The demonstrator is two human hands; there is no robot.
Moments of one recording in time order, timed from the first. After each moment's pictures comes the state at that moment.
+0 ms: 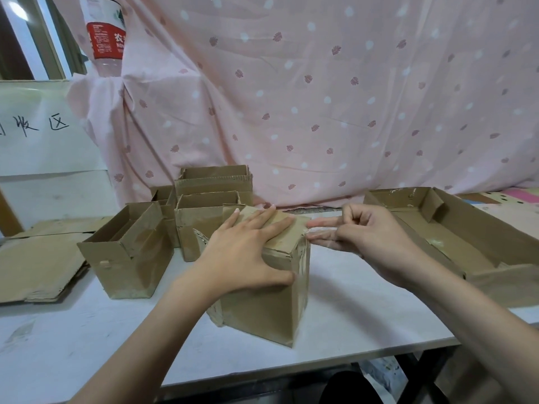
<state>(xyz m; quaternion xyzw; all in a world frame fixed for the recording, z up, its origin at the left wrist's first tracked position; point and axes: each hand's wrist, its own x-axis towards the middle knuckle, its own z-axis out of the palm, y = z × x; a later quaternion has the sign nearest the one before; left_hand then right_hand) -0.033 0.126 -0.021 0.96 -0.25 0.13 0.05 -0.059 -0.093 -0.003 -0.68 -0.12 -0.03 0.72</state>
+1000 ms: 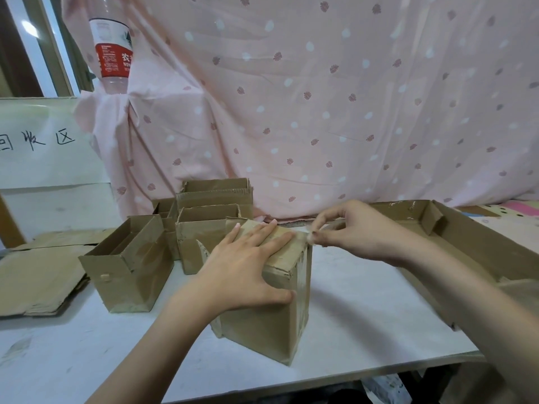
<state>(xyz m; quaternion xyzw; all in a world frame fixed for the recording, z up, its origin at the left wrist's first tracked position) -0.035 0.129 -0.022 0.95 -0.27 0.13 0.04 -0.037 -0.098 0.032 -0.90 -0.16 -0.02 0.41</state>
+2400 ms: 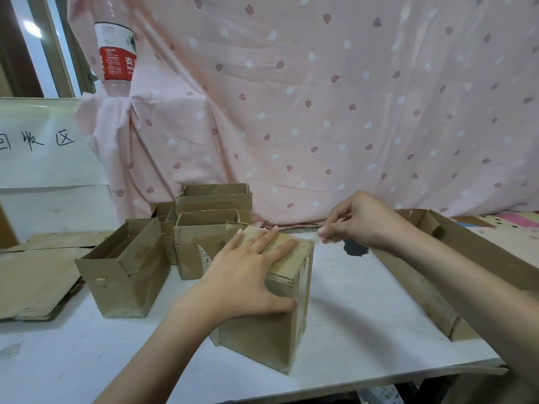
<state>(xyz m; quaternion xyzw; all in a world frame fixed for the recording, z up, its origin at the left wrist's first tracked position) -0.040 0.124 -0.021 0.95 -0.27 0.15 0.04 -0.011 -0.112 0.041 -0.92 -0.09 -0.04 0.38</state>
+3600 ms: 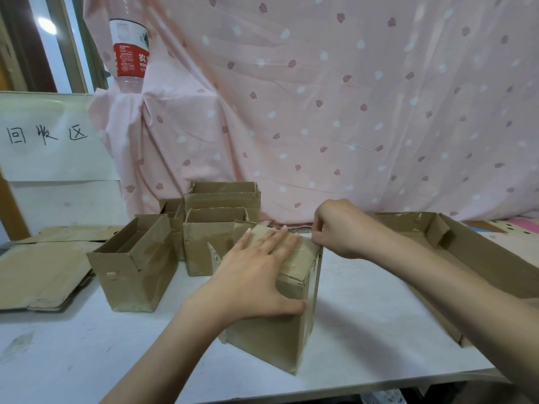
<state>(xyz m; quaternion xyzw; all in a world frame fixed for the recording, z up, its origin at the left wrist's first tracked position) -0.038 0.126 -0.026 0.95 -0.27 0.15 0.03 -0.006 -0.058 0.042 -0.99 -0.11 -0.09 0.09</state>
